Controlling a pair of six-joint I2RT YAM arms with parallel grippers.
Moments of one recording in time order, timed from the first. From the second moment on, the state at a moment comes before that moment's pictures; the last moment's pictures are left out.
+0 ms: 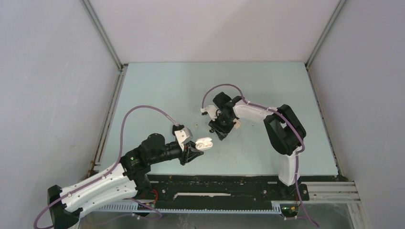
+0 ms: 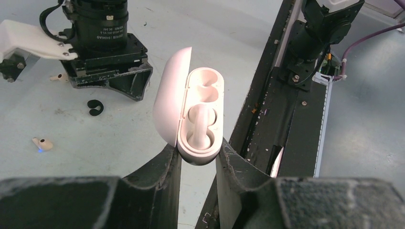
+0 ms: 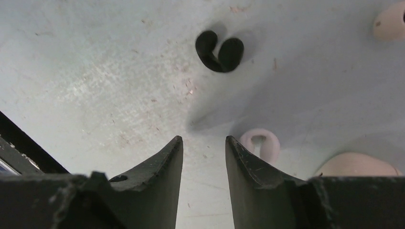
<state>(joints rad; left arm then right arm) -0.97 0.62 0.49 -0.12 0.24 -0.11 0.67 1.98 1.36 -0.72 -0.32 -0.29</state>
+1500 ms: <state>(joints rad) -0.96 0.63 0.49 -0.12 0.27 -0.12 0.54 1.89 1.30 -0.68 -0.31 -0.24</state>
